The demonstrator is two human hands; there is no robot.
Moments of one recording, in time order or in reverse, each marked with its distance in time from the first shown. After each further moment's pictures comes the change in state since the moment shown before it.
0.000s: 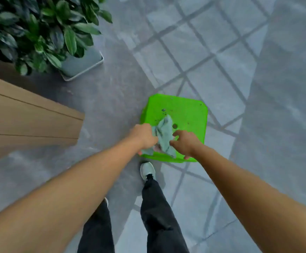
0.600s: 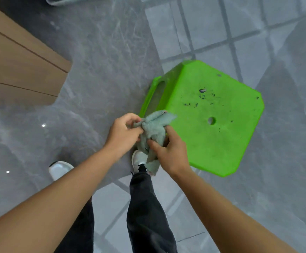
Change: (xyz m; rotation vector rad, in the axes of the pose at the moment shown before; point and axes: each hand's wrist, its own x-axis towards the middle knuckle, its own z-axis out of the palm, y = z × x) left_hand 0.106 -0.154 0.107 -1.178 0.243 -0.136; right_hand 0.092 -0.040 0.156 0.392 0.224 -0.108
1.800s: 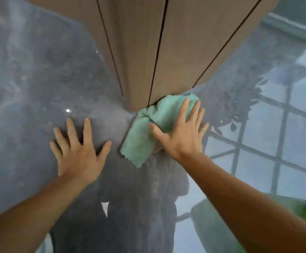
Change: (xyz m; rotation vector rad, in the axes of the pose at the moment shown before) left_hand 0.338 -0.420 -0.306 0.668 0.801 -0.286; right_hand 0.355 0.019 0.524 -0.859 -0.107 -0.703
